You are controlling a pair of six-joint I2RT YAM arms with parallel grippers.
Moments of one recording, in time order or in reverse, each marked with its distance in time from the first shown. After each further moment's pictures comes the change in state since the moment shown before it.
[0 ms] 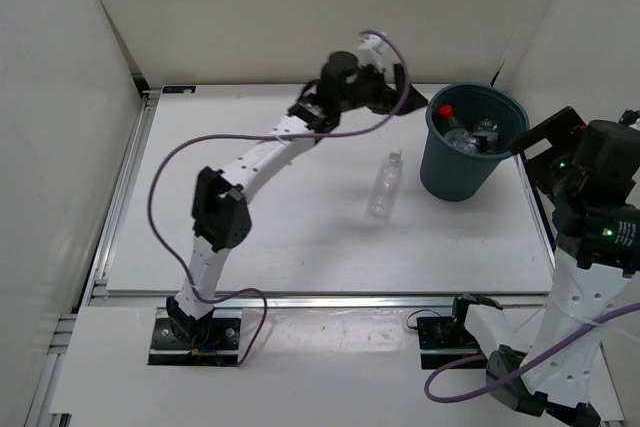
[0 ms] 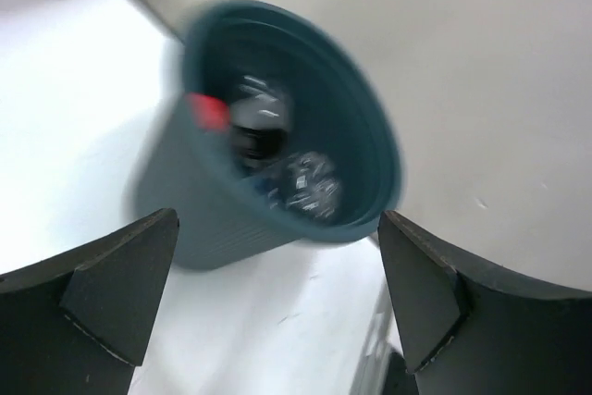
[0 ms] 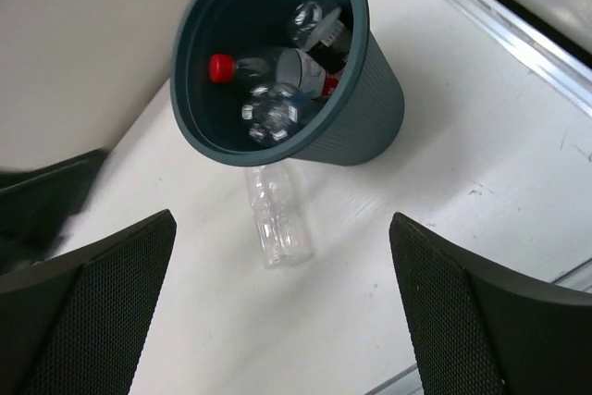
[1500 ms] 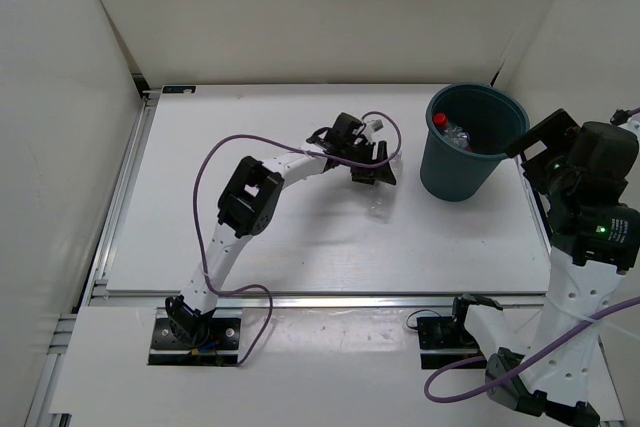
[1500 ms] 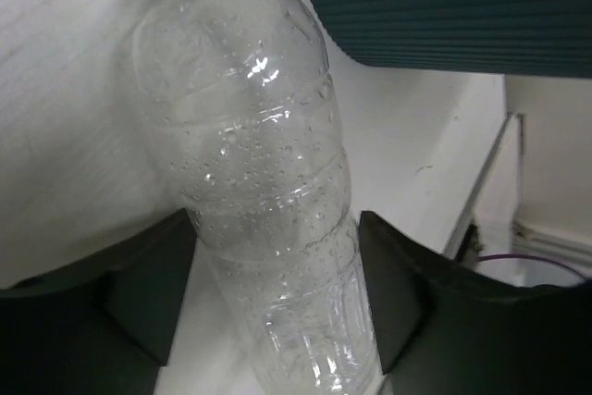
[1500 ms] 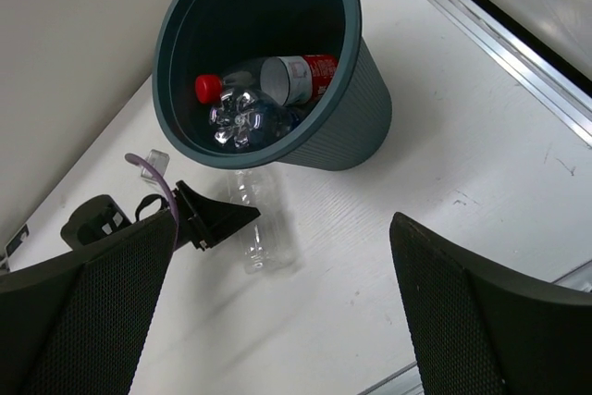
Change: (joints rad) left arm 0.067 0.219 -0.288 -0.135 0.196 0.030; right arm 0.000 -0.023 -0.092 0.058 -0.006 -0.055
